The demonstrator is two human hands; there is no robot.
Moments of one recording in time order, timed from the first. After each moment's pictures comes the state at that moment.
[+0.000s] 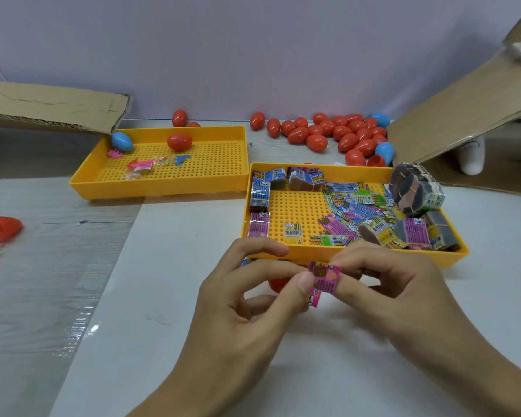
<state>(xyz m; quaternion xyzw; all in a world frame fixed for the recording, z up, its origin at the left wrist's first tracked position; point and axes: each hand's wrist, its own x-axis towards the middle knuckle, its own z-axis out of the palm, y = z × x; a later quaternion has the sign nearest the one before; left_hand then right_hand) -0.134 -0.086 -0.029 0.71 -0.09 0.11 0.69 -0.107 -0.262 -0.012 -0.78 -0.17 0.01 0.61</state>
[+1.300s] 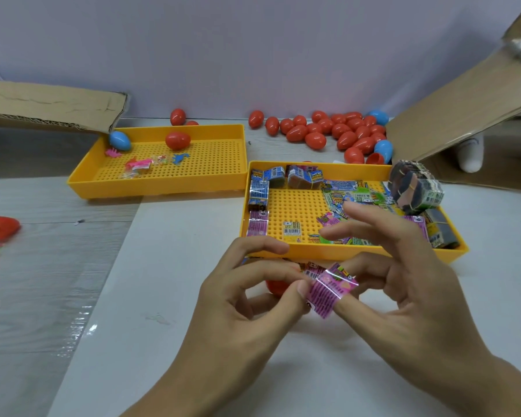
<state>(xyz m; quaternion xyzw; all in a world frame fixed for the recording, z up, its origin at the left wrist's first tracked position) -0.133 -0.084 -0.031 0.71 -0.09 0.08 0.70 -0.112 -0.263 -0.017 -0.78 -0.26 -0.12 0.56</state>
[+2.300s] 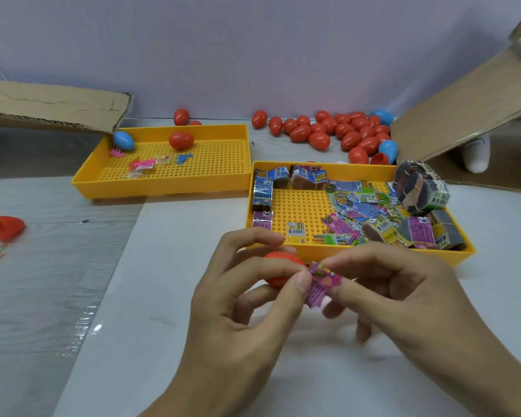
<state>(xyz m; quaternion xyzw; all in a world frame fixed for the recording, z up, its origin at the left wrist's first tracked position) -0.138 -0.088 -0.027 0.69 -0.11 0.19 0.69 -0.112 -0.259 -0.010 -0.73 -0.12 0.03 0.67</state>
